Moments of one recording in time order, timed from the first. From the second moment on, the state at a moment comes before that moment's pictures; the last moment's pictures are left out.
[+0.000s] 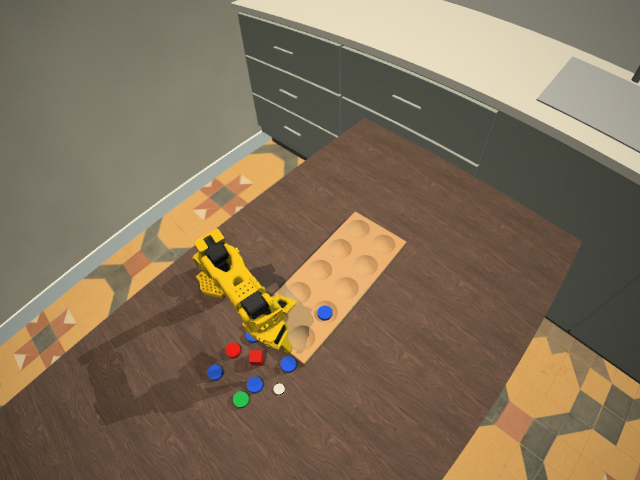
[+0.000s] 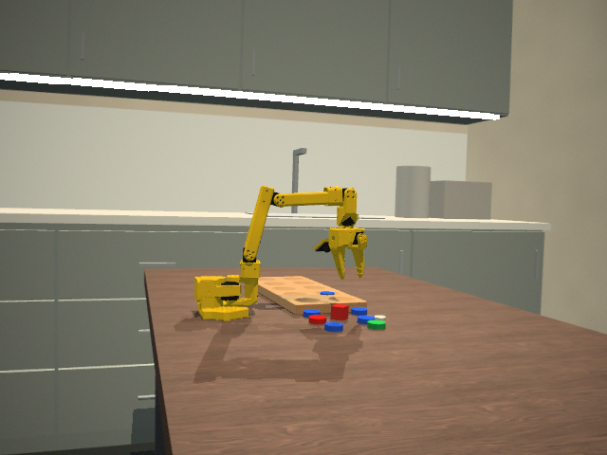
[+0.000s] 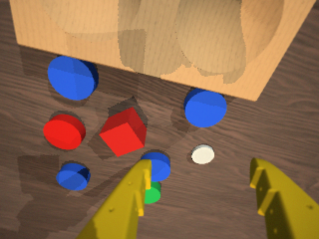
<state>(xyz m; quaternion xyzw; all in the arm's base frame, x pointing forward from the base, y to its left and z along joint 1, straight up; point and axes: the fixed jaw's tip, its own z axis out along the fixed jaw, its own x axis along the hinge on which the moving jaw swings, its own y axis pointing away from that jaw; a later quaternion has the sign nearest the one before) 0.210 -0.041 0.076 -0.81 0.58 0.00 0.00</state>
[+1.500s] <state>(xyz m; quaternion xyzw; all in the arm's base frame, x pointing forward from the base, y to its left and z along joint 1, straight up) 0.203 -0.105 0.049 -0.61 0.79 0.02 -0.01</state>
